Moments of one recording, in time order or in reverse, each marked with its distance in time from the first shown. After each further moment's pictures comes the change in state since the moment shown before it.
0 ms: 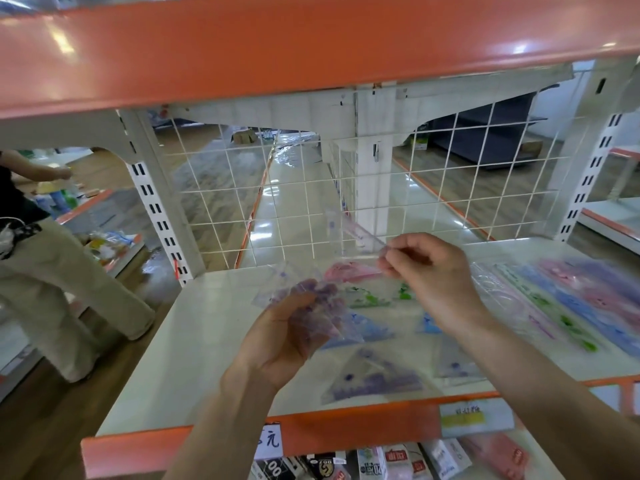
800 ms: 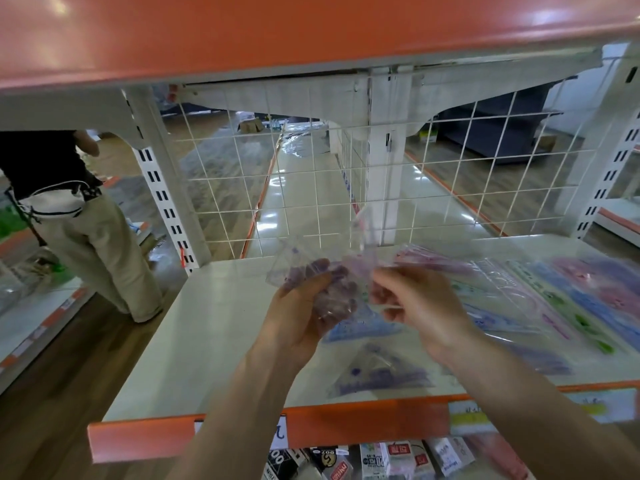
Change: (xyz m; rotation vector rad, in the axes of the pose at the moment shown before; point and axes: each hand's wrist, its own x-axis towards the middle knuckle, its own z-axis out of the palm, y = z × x) left_hand 0.012 -0.003 0.008 0.173 0.086 0.157; right_hand -0.024 0.001 0.019 -0.036 -0.121 0.415
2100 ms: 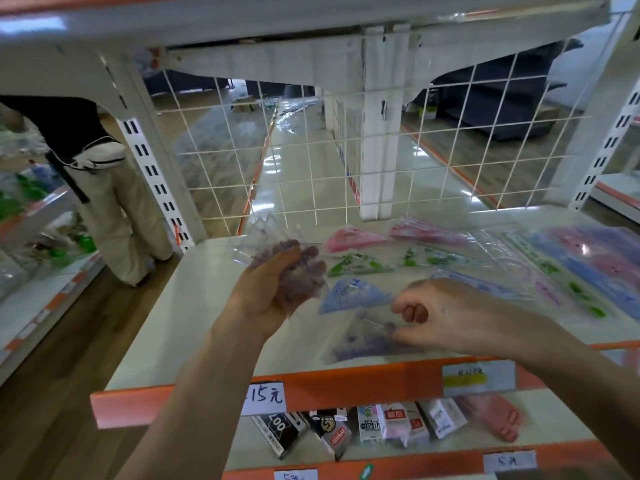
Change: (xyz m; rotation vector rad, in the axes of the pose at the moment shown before) left_hand -0.003 0.012 -0.022 -0.009 0.057 -0.041; right_hand -0.018 0.009 -0.050 -1.265 -0.451 -0.232
